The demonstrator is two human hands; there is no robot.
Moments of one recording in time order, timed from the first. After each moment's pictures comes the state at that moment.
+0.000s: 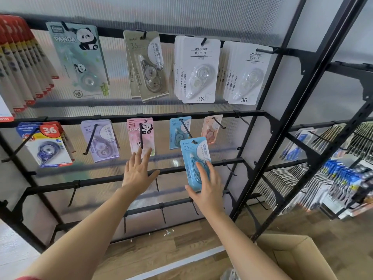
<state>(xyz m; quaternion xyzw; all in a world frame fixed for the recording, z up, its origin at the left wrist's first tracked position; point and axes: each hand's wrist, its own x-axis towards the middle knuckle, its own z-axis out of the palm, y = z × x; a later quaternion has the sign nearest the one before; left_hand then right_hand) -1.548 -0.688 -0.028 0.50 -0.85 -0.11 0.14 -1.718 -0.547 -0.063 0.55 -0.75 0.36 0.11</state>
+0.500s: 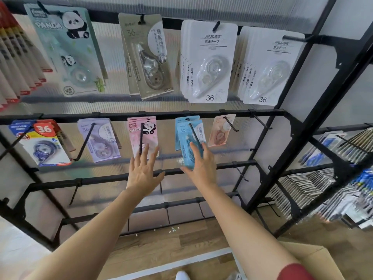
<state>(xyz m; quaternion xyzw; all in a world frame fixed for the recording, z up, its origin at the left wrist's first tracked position) -1.572 -0.711 -0.044 0.51 -0.85 -0.04 0.11 -1.749 -0.647 -0.045 0.56 -0.78 0.27 0.04</state>
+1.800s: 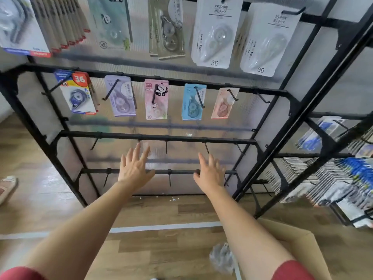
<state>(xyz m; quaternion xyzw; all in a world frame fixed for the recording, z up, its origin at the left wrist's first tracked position) -1.502 -0.569 -0.070 0.58 -0.81 -0.07 0.03 -1.717 -0.497 -0.071 0.57 -0.82 0.01 -0.06</state>
